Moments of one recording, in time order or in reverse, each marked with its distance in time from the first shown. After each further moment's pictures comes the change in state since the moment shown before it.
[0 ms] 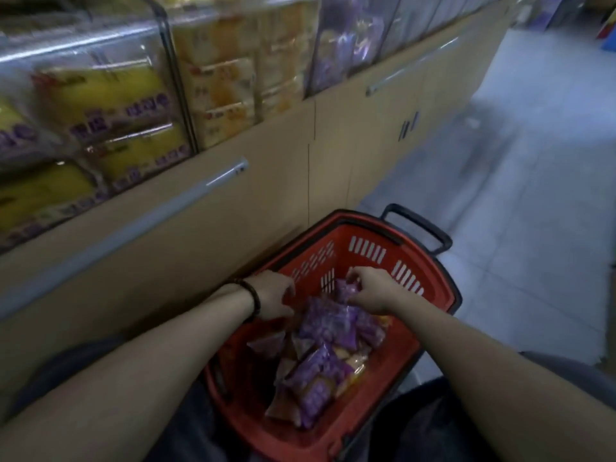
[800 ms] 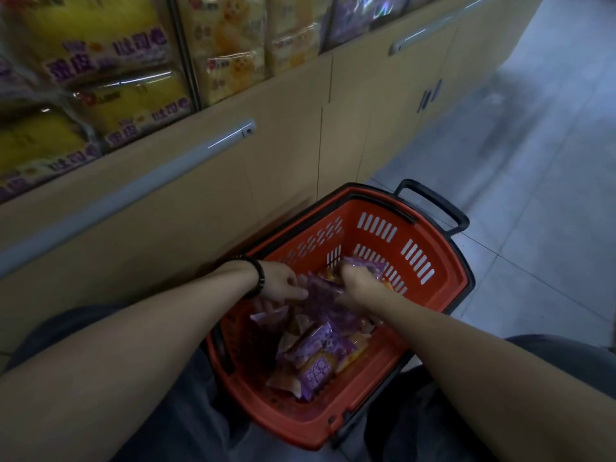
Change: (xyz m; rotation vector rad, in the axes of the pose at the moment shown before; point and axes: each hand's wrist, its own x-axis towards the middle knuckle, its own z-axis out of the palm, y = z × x) left_hand 0.010 -0.002 0.017 -0.325 -0.338 -0.176; right_hand 0.027 -0.006 0.065 -0.148 -0.079 -0.024
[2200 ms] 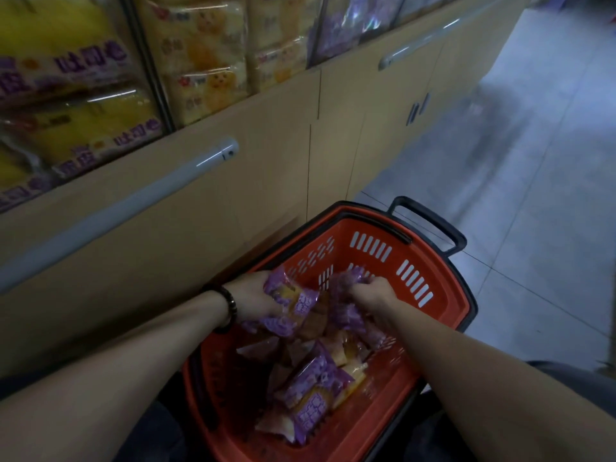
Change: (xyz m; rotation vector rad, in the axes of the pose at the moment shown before) left_hand 0.007 -0.016 -0.011 -0.417 0.288 0.093; right_hand 0.022 0.029 -0.015 0.967 0.216 0.498
